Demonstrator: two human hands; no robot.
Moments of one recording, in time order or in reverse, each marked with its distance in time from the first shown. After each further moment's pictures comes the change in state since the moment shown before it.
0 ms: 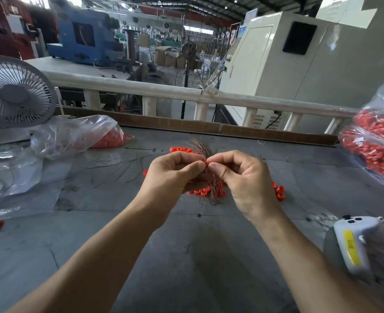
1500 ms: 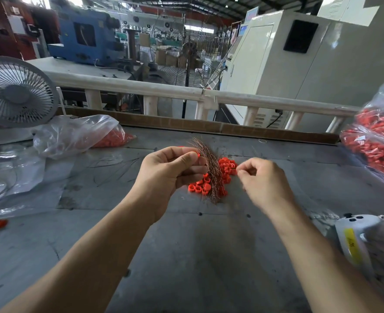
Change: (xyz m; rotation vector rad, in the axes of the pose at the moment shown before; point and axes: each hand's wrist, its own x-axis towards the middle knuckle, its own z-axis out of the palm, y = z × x) left_hand 0.002 0.008 -0.006 -0.127 0.055 -0.008; right_hand 0.011 0.021 -0.033 -0.675 0.119 0.286
